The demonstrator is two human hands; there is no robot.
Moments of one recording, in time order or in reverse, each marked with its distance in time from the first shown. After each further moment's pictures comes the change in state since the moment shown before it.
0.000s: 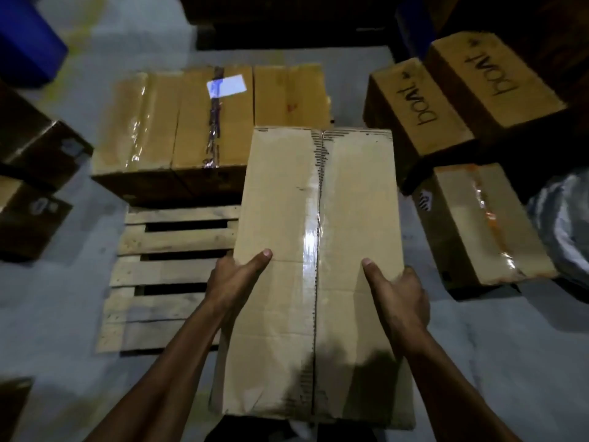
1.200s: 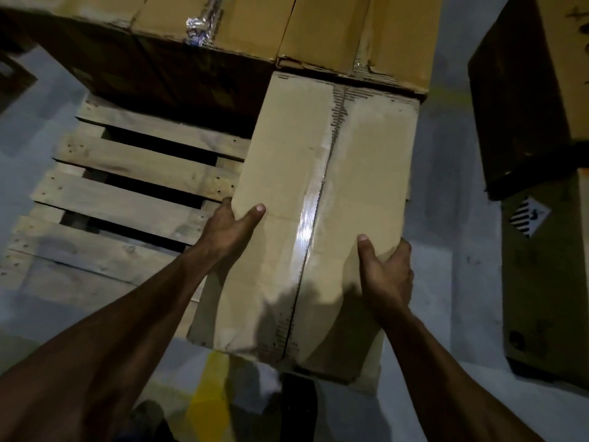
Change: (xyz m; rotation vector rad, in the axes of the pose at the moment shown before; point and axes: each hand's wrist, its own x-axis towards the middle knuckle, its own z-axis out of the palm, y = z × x) left_hand 0.280 -0.167 0.116 0.075 0.133 -0.007; right_hand 0.269 0.099 0.221 -0.047 -0.167 -0.087
